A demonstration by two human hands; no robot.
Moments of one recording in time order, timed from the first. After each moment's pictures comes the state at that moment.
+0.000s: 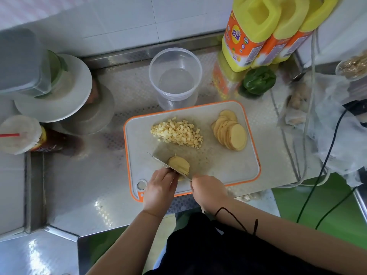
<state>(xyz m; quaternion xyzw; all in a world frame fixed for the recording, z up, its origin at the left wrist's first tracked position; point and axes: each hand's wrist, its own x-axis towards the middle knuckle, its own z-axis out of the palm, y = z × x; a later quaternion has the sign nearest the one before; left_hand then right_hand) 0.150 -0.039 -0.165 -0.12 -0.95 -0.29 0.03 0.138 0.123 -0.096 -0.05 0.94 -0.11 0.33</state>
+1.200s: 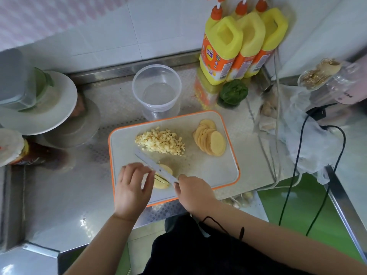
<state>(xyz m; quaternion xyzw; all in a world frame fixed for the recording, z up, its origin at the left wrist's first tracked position) 0.127 -0.047 -0.103 -0.15 -0.93 -0.27 0.21 0.140 0.137 -0.066 -0.05 0.95 -0.21 0.24</state>
